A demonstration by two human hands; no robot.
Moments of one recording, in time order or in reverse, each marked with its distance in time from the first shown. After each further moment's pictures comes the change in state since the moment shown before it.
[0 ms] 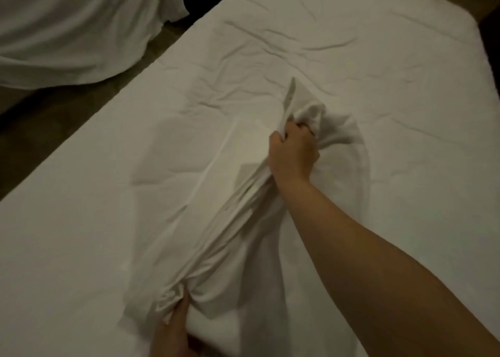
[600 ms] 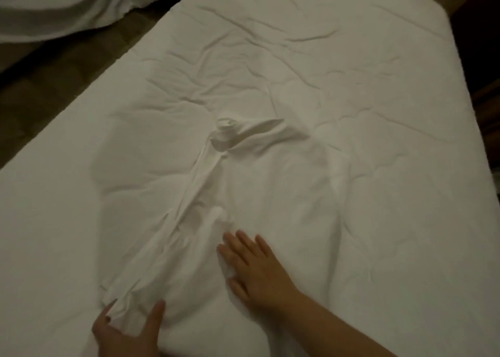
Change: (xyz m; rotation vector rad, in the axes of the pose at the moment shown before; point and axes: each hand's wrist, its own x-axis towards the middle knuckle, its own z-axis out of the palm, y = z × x) left_hand -0.001 0.037 -0.055 -0.022 0.045 -0.022; right_hand -0.155 0.105 0.032 -0.377 -0.663 -0.759
